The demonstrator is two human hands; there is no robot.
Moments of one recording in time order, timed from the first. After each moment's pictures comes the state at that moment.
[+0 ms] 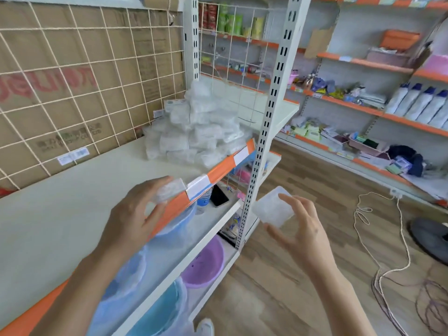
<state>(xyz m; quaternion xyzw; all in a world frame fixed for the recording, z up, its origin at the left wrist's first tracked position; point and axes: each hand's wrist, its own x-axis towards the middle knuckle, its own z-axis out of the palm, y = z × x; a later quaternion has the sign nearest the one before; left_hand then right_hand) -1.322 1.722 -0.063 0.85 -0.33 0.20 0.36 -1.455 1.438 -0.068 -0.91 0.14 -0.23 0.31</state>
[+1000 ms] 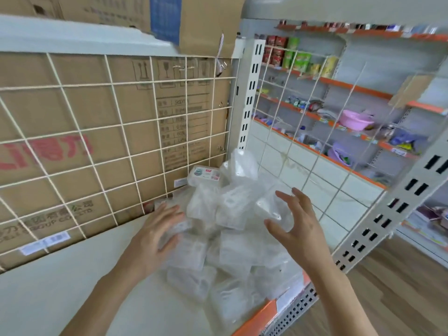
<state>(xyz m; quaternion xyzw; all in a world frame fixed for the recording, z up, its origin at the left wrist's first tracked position) -1.033 1.671 -0.112 0.89 -0.24 0.16 0.36 -1.072 1.365 -0.036 -0.94 -0.01 -0.19 0.30</state>
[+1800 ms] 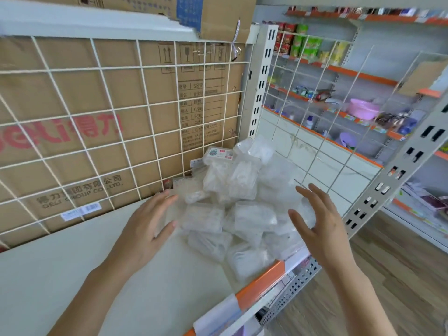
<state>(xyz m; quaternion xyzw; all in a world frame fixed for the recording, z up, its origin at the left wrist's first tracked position) -1.090 1.704 -0.088 0.92 -0.19 0.17 0.28 -1.122 1.367 -0.039 -0.93 -0.02 -0.24 0.29</state>
